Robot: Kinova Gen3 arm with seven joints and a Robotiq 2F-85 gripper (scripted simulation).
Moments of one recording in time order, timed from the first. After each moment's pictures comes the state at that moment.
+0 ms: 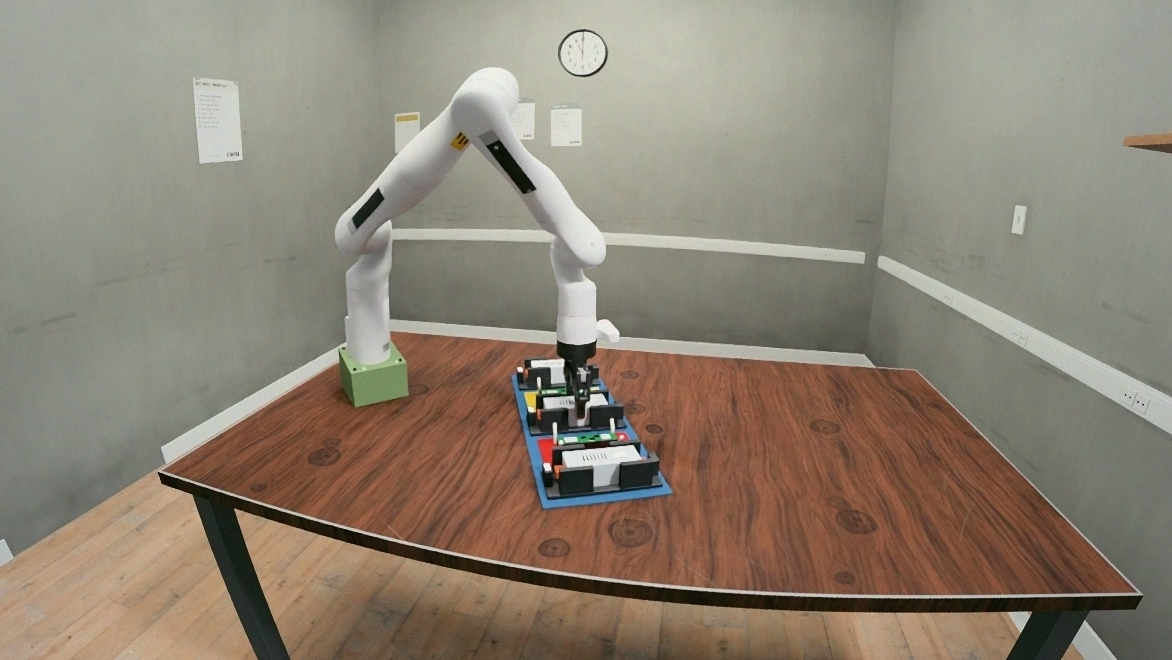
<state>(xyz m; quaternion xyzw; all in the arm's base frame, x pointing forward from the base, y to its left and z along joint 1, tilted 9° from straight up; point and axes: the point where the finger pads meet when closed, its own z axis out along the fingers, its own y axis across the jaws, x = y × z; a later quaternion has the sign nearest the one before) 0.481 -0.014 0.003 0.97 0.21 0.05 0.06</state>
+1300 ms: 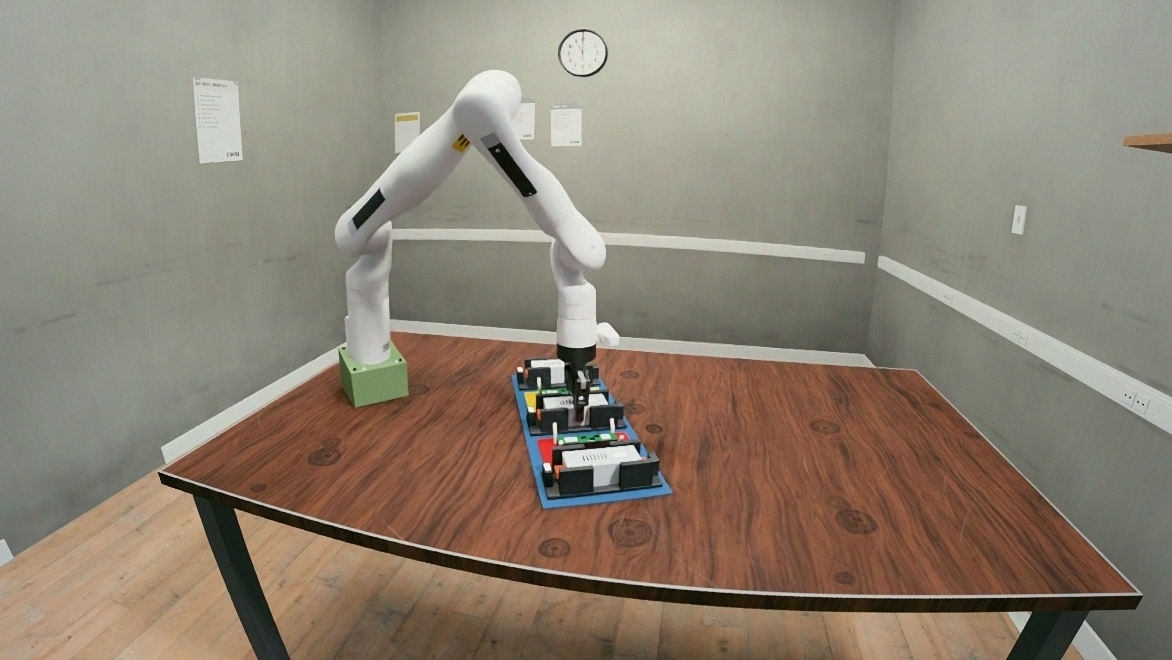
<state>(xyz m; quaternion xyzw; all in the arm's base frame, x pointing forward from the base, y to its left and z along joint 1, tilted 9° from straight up) 0.482 -0.014 -0.003 0.97 0.21 0.05 0.06</state>
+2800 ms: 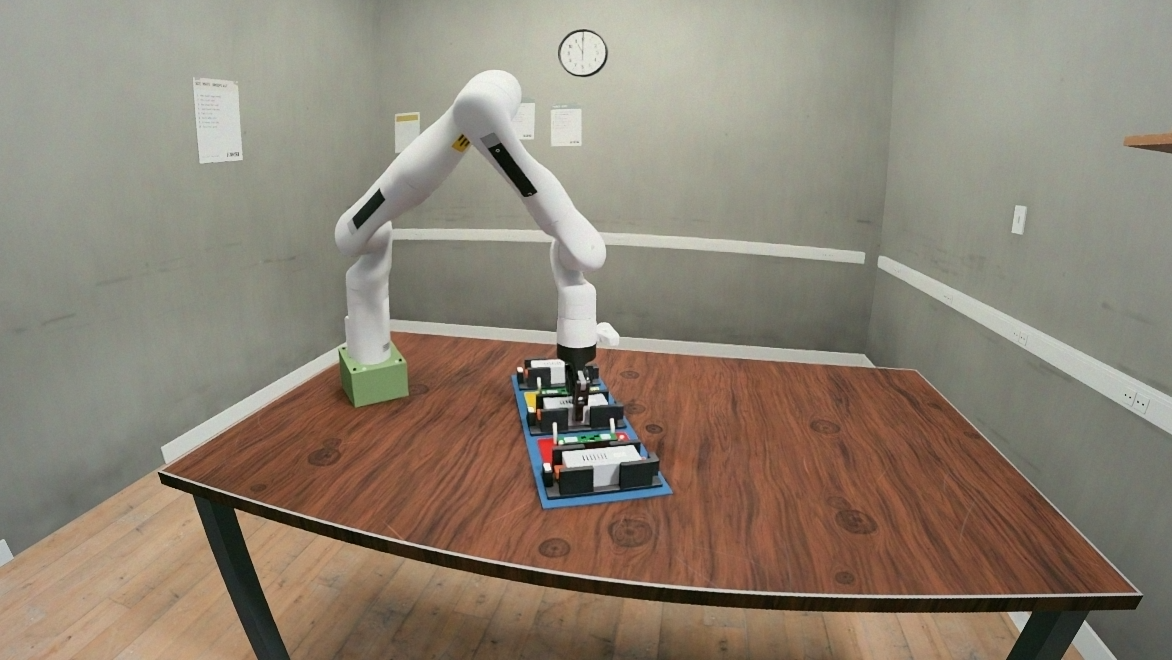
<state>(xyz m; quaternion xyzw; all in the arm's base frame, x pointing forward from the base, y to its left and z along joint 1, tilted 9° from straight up) 0.482 -0.014 -0.003 0.97 0.21 0.05 0.06</state>
